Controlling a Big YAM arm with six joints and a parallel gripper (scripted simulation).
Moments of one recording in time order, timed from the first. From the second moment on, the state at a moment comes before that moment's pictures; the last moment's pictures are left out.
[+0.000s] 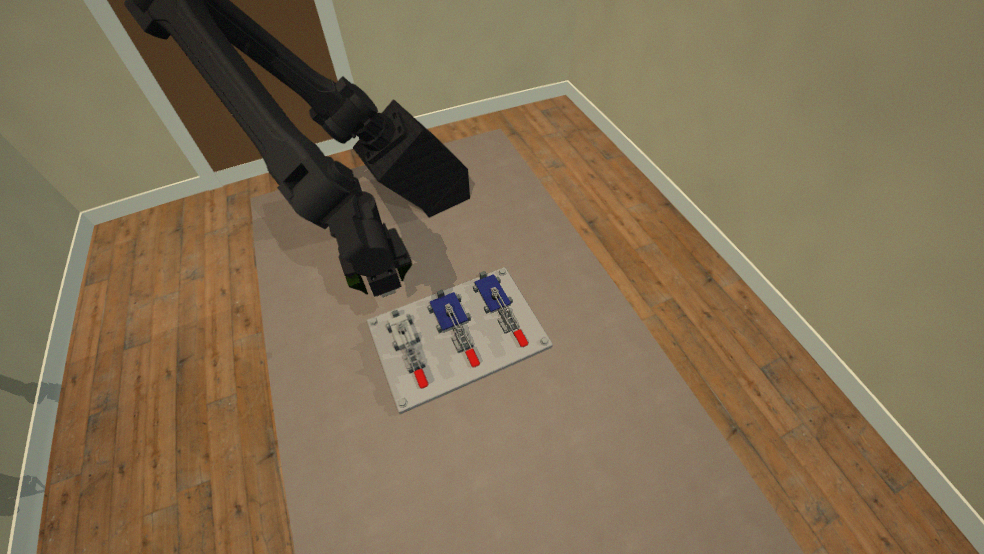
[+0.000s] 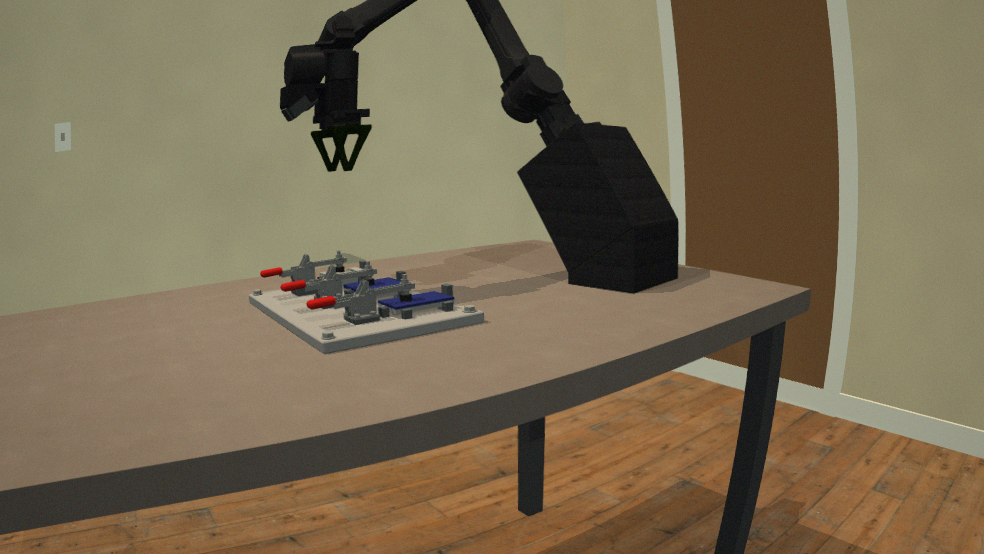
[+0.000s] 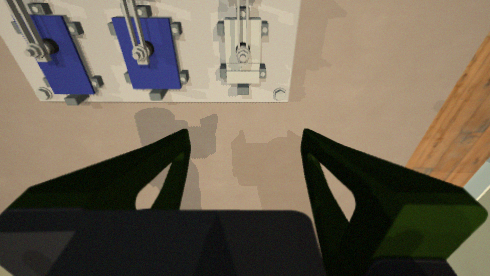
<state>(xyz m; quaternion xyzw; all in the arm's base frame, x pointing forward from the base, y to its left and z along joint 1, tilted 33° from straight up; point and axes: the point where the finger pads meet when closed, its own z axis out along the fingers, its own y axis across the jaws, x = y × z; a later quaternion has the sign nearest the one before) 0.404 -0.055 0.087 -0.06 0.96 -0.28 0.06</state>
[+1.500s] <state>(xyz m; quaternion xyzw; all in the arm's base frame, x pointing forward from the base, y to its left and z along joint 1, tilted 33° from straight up) 0.404 -0.055 0.087 -0.06 0.96 -0.28 0.06</state>
